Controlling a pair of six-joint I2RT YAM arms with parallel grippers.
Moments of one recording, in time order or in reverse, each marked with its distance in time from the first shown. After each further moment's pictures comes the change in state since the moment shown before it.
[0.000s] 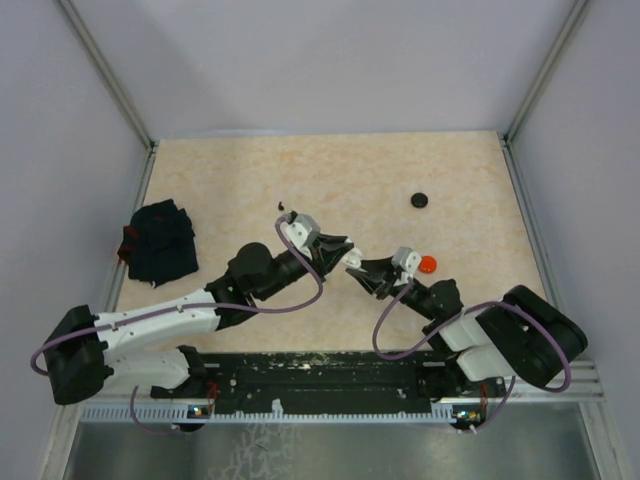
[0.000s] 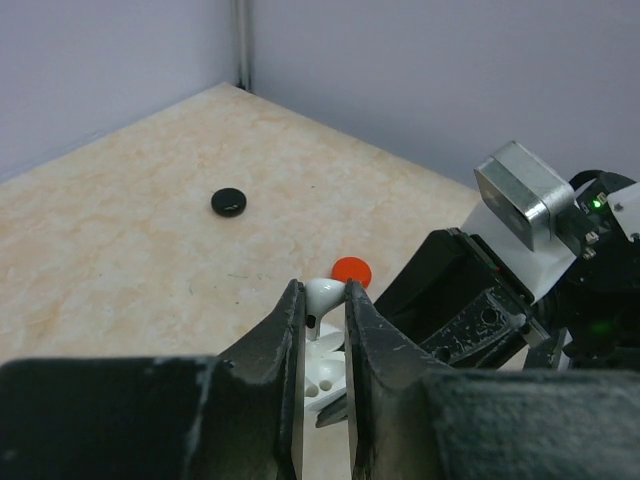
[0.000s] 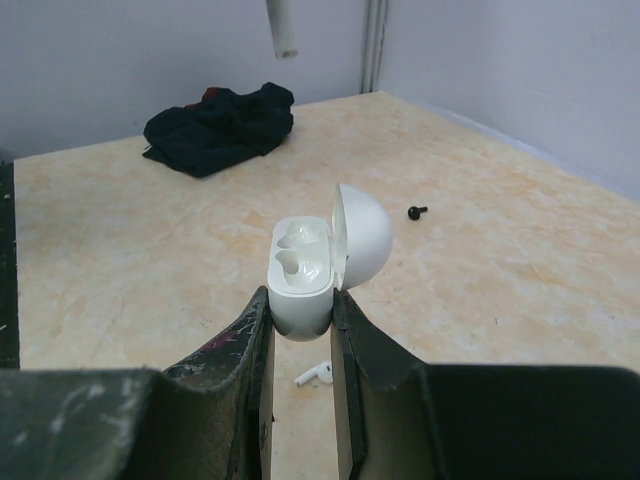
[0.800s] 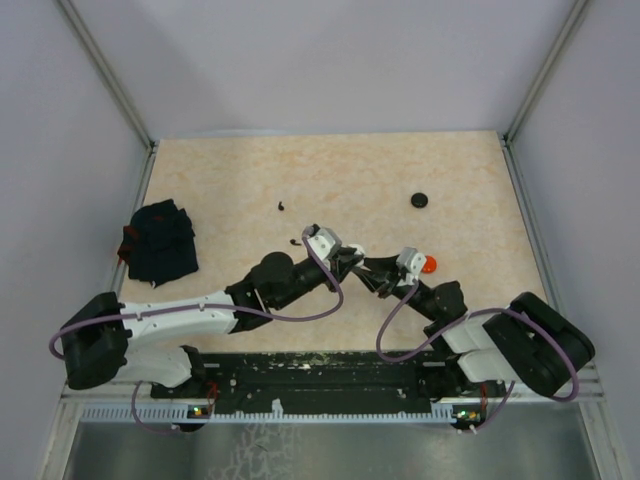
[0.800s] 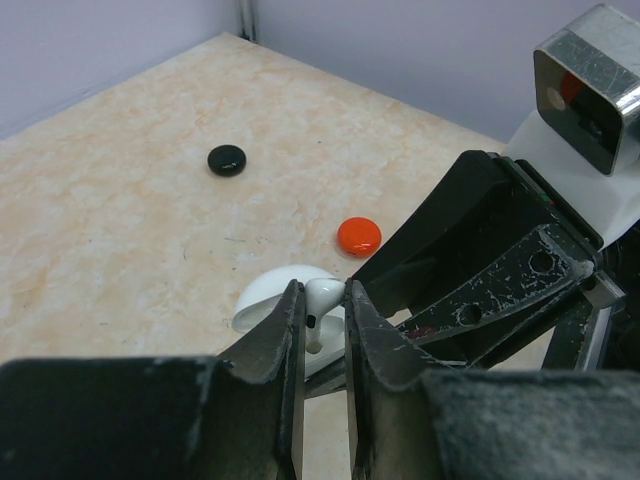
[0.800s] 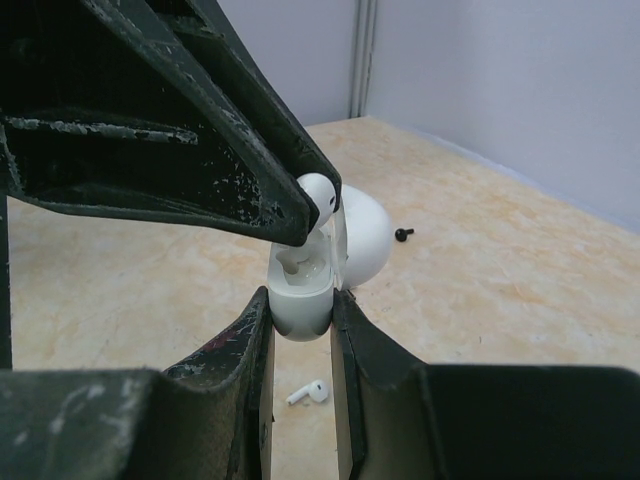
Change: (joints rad) left arm -0.095 0.134 -0.008 0.053 -0.111 0.055; right arm 0.000 -0.059 -0.006 0.000 0.026 0.000
